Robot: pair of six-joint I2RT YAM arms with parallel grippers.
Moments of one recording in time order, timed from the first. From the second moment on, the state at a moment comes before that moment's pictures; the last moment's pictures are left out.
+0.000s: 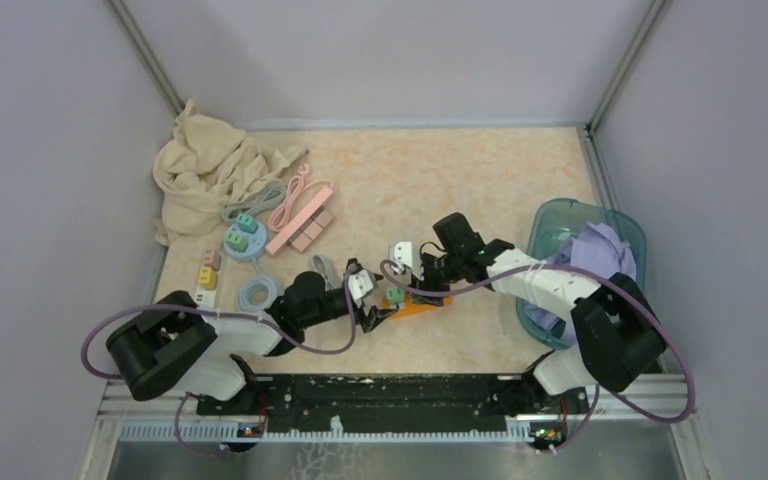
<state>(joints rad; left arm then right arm) -0.88 1.37 0.26 0.91 0.27 0.15 0.65 1.41 0.79 -0.34 -0.58 -0.77</state>
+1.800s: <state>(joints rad) -0.75 1.71 0.35 1.14 0.65 0.18 0.64 1.40 0.81 -0.37 -0.58 -0.78</state>
